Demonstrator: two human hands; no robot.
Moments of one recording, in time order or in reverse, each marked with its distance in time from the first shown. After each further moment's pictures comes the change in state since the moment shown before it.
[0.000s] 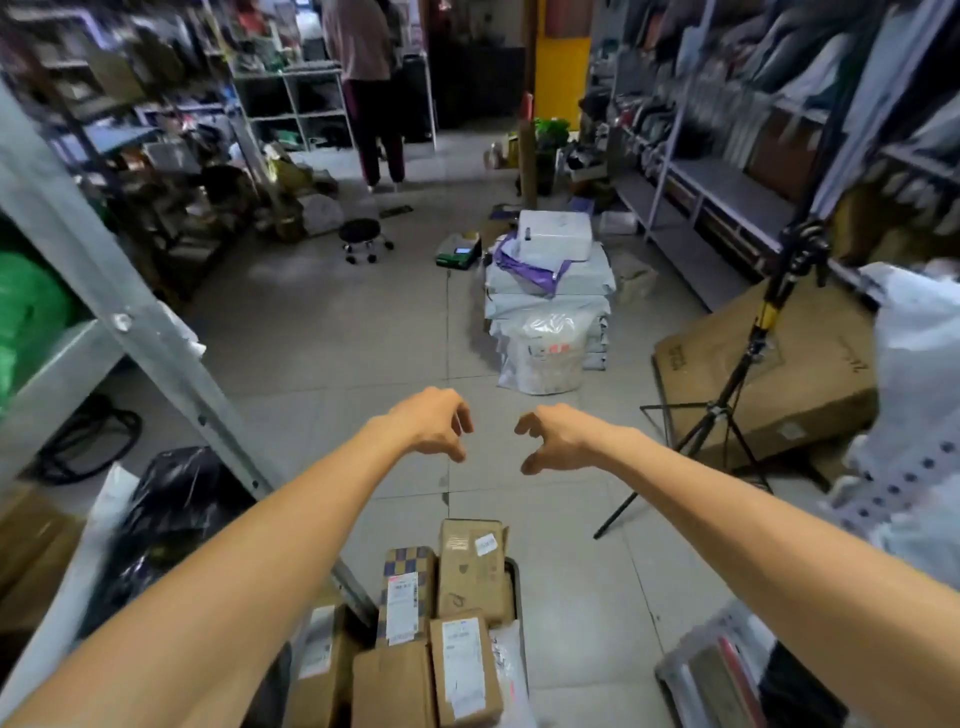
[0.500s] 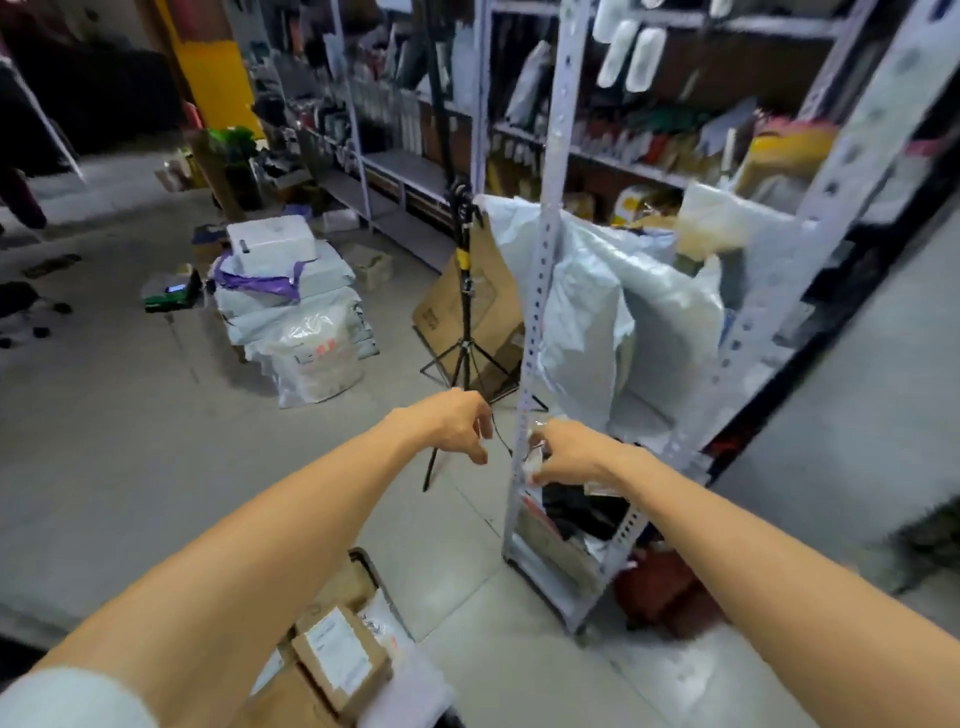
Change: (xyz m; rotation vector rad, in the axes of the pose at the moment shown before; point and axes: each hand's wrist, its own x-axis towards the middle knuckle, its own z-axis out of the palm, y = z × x) left_hand -0.078 0.244 0.097 0.316 -0.270 0.689; right_hand -0.292 0.083 0.093 0.222 0.203 0.599
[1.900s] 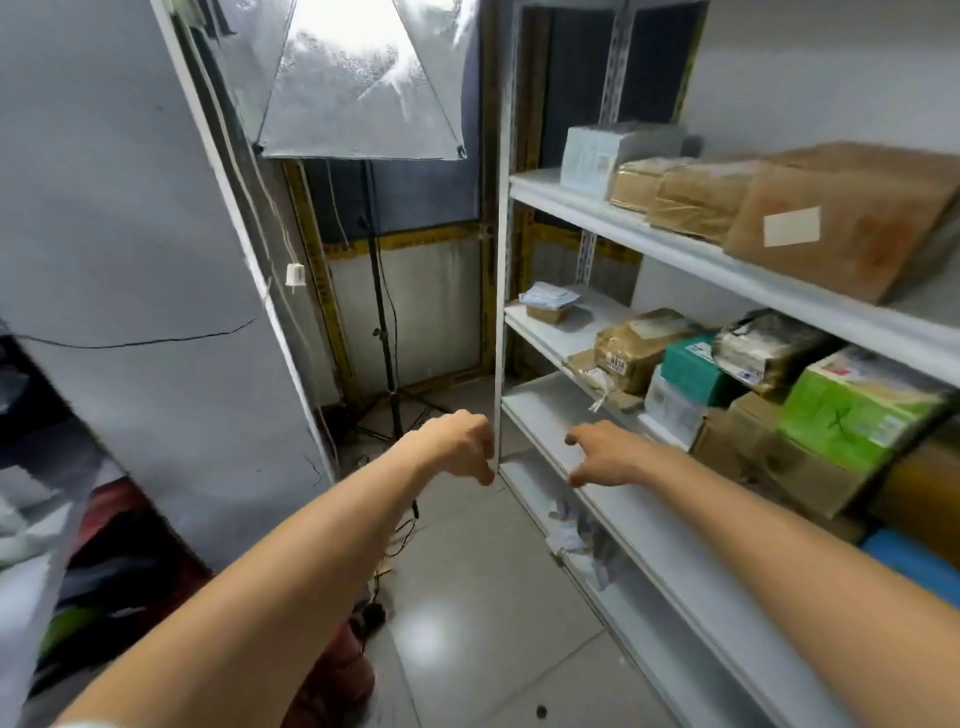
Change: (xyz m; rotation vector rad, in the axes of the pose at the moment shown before) left_hand 0.057 0.694 0.157 0.533 -0.223 1.153; right_hand -0.521 0.389 0.078 0.483 0.438 1.298
